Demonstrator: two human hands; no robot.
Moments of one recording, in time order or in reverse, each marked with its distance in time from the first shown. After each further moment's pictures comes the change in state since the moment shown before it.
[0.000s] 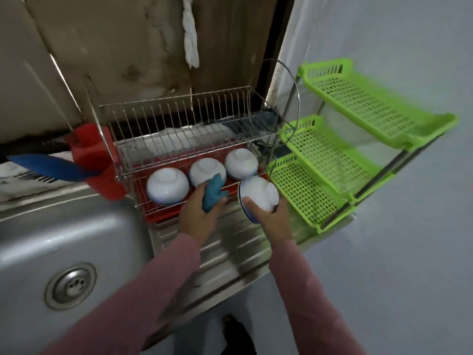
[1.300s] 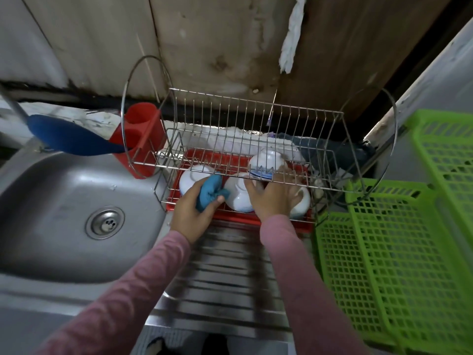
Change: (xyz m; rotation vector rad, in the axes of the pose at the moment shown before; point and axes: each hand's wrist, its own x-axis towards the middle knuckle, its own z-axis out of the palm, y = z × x) left_hand 0.041 -0.017 0.007 0.199 0.547 -0.073; right_hand 0.167 -0.008 0.100 -0.961 -0.390 -0.310
